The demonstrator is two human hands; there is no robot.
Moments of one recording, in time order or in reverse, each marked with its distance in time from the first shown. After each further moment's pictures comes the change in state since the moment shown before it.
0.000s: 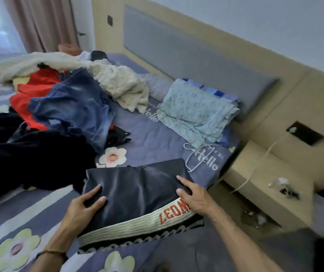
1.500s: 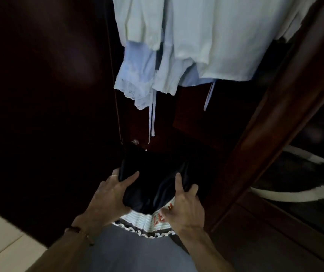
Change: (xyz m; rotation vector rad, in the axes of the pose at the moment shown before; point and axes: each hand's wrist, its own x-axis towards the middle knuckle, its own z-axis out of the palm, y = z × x) left_hand -0.100 0.394 1.209 0.885 -1.276 1.653; right_hand -0.199 0.763 -0.453 0.181 1.095 1.458
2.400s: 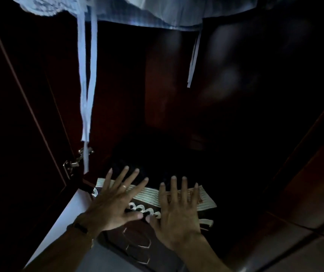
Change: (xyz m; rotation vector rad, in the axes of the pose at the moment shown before) left_hand 0.250 -0.063 0.224 0.439 -0.082 0.526; right_hand 0.198 0.075 0.183 -0.308 0.127 -0.108
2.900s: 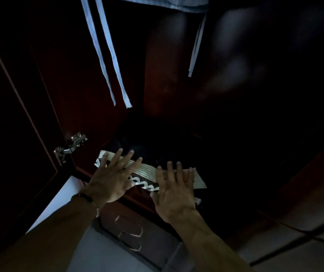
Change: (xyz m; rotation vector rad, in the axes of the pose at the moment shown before) left_hand 0.031 0.008 -0.020 -0.028 -0.077 -0.150; right_hand 0.026 0.021 -0.016 -0.159 -0.129 -0.025
